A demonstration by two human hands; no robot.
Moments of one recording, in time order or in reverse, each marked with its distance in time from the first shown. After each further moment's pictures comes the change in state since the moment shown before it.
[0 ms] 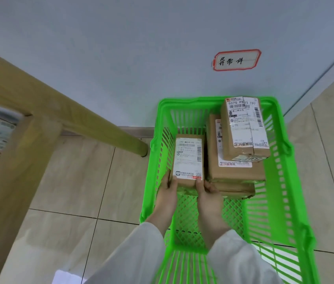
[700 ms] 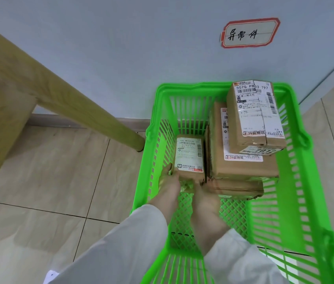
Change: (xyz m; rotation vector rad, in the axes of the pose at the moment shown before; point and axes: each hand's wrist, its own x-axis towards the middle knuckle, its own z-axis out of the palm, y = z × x) left_hand 0.047 -0.009 0.031 -0.255 0.075 -0.200; right_hand 0.019 0.017 0.013 -0.039 -0.012 0.230
